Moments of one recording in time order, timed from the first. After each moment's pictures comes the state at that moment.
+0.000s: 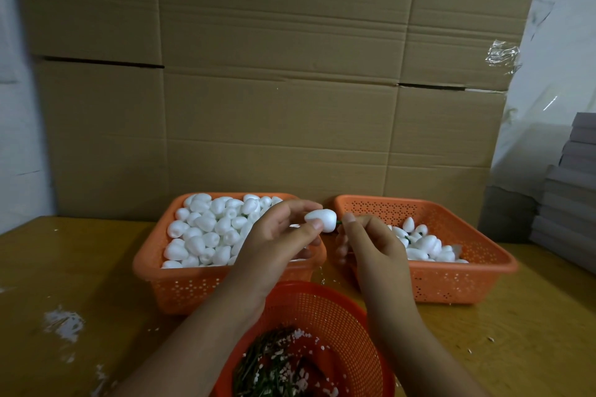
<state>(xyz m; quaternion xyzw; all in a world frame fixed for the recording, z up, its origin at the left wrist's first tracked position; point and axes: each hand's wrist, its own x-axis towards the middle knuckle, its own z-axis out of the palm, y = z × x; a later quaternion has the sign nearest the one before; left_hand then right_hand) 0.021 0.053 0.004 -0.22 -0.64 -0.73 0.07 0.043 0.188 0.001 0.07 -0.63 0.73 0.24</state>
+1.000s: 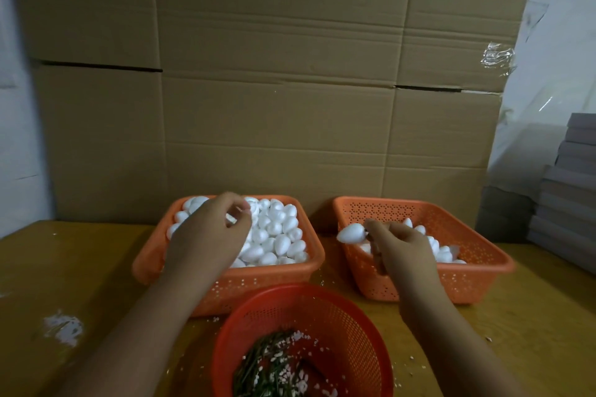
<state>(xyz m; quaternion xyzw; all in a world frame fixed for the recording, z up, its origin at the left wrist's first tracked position) -0.015 -0.009 0.009 -0.04 -0.88 -0.38 0.29 0.027 0.227 0.009 -0.08 -0.73 0.64 0.23</state>
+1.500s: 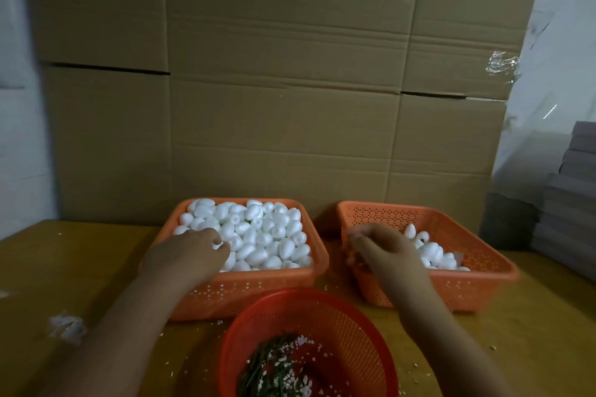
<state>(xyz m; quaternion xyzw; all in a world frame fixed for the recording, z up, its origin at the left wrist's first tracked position) -0.046 -0.053 -0.015 0.06 -0.98 -0.17 0.07 0.030 0.217 0.010 0.02 -0.78 0.60 0.18</state>
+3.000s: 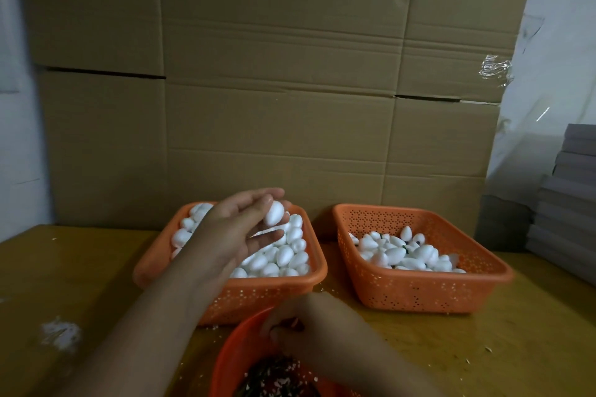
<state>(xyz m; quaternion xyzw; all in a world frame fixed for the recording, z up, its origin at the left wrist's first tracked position) 0.004 0.012 0.032 -0.16 -0.59 -0.79 0.05 0.048 0.170 -0.021 0.26 -0.93 0.25 0.03</state>
